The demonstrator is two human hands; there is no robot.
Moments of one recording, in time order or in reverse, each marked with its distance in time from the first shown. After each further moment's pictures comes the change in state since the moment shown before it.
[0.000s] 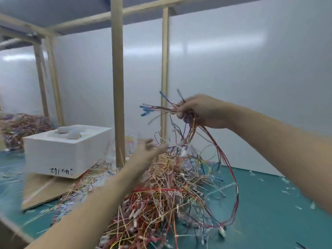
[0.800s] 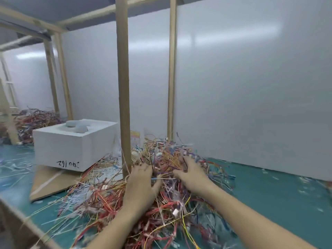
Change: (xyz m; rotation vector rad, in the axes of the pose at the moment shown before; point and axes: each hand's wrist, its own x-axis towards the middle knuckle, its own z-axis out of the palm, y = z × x) left_hand -0.015 -0.112 0.010 1.039 0.345 0.242; right_hand -0.006 0.192 0.110 -0.191 0.173 0.108
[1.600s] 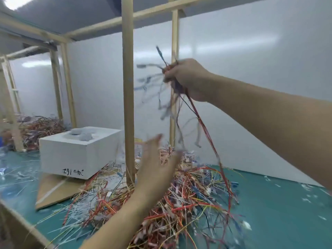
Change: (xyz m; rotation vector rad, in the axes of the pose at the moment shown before) left_hand 0.016 0.066 -0.101 -0.725 0.058 -0.057; right_hand 0.035 -0.252 -0.120 0.346 0.095 -0.307
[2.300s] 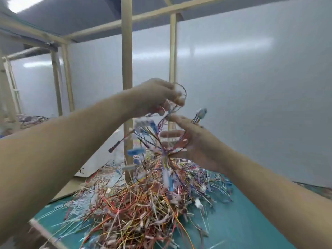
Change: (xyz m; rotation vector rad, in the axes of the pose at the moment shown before) left_hand 0.114 0.134 -0.068 -0.041 -0.415 -0.050; right_hand -0.111 0.093 -0.008 0.486 -0.326 0.246
